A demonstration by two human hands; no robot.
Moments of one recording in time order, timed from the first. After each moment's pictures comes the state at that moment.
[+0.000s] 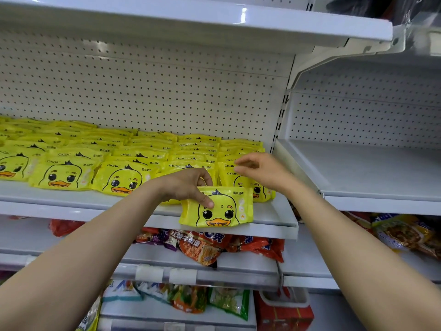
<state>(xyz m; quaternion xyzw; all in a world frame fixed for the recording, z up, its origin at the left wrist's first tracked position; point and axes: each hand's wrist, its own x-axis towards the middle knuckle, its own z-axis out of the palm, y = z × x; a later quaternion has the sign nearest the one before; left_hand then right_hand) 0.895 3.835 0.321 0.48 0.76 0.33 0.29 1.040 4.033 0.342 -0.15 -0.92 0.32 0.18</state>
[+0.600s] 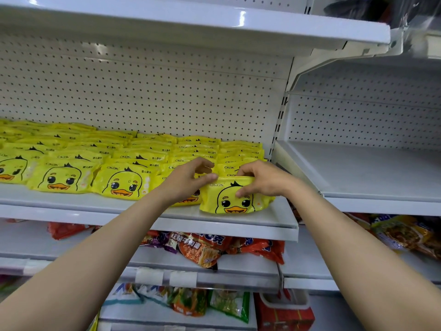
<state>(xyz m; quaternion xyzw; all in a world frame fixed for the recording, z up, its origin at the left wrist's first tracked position) 0.894 3.843 0.308 0.49 0.75 0.44 0.06 1.045 4.022 0.352 -0.15 -0.97 0.20 0.05</state>
